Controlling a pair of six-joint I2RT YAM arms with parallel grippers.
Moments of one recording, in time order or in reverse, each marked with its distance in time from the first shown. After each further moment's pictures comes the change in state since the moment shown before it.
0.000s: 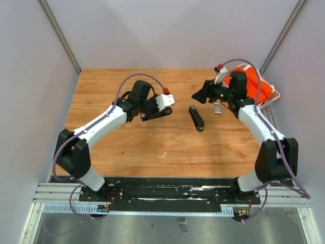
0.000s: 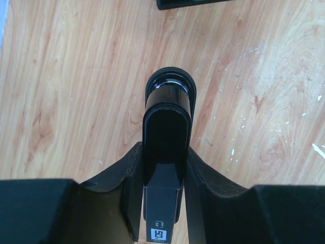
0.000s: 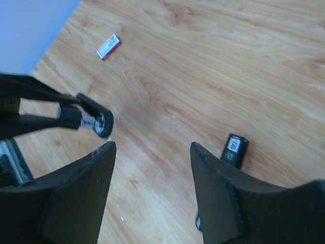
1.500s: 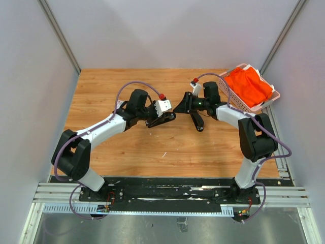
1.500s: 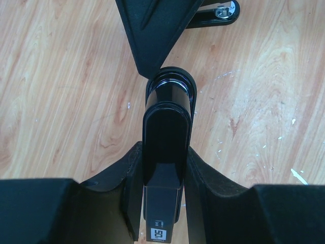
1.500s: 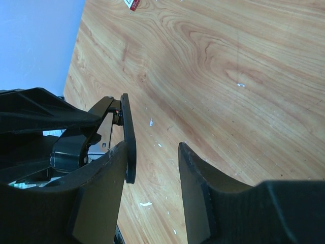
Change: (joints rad) left arm 0.017 -0.020 -0.228 0.314 0.162 -0.096; right arm 0.182 0.377 0.006 0.209 -0.085 0.381
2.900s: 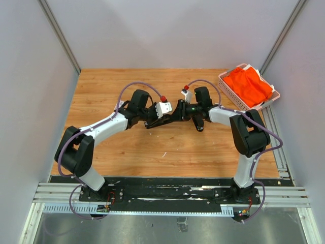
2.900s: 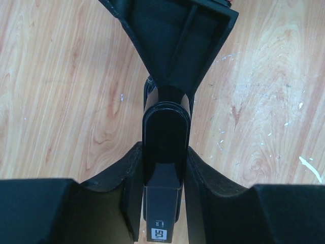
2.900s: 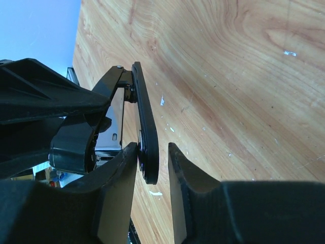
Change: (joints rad) left arm 0.006 0.047 0.016 -0.048 0.010 0.064; right arm 0.065 0.094 0.006 -0.018 -0.070 0.006
